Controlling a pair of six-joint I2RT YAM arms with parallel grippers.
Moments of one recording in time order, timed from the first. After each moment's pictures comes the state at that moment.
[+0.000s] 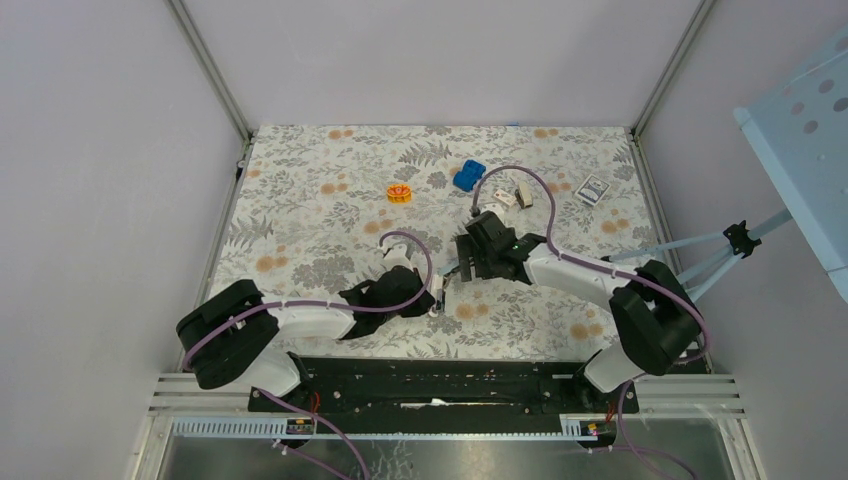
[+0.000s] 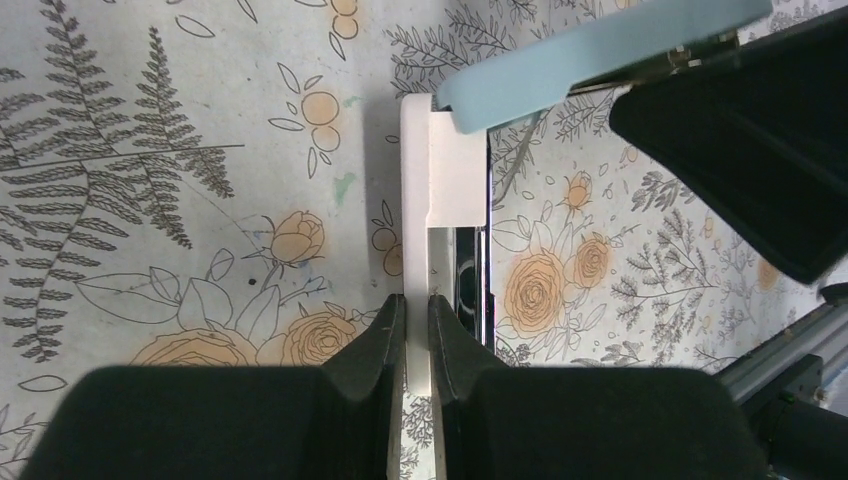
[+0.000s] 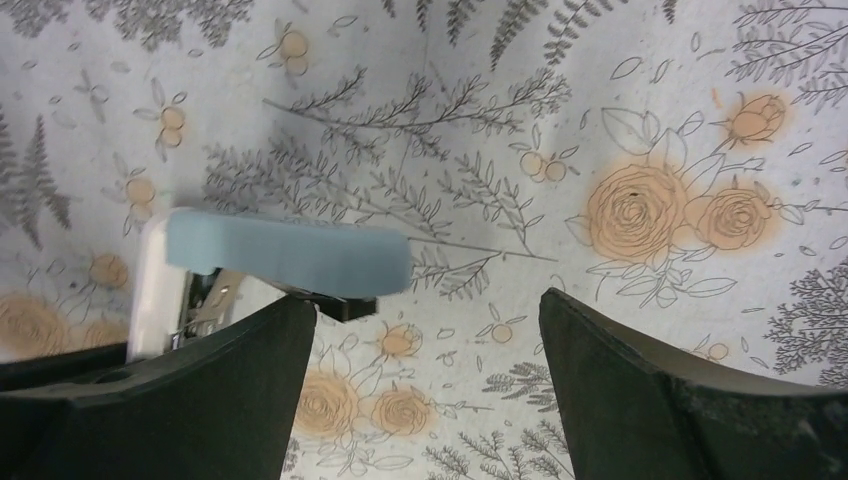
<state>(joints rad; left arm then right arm) -0.96 1.43 0.50 0.23 -0.21 -0.93 0.72 1.56 0.93 -0.38 0.26 0.46</state>
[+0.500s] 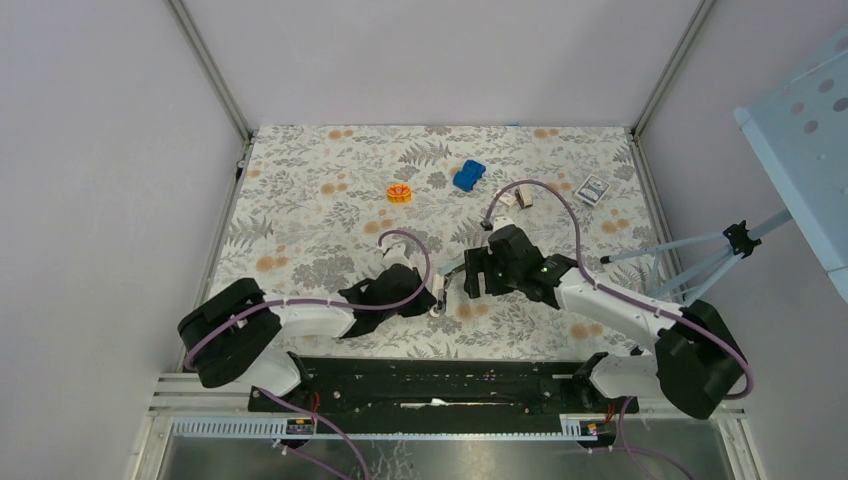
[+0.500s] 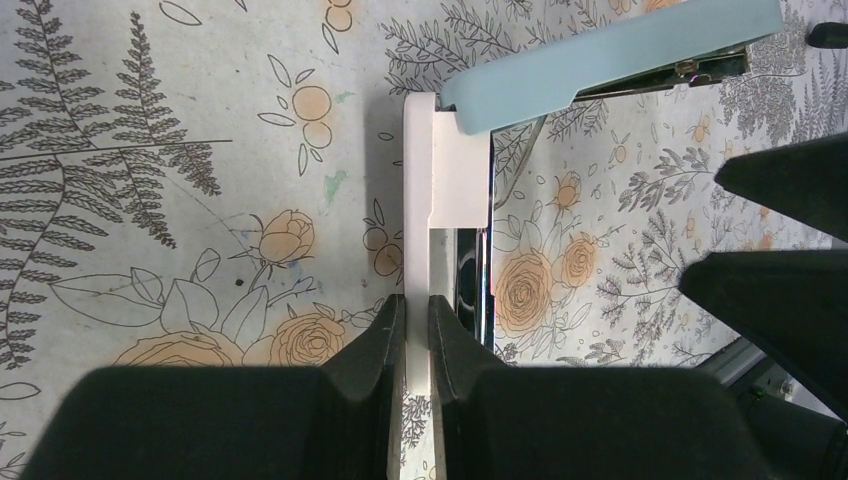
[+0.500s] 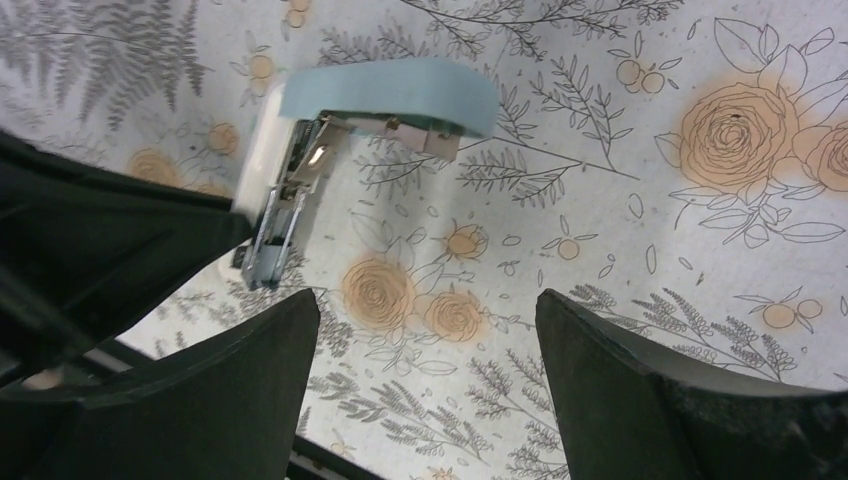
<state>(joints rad) -0.94 1.44 0.50 0.26 -0.17 -0.97 0.71 1.31 0.74 -0.33 0.04 0.45</state>
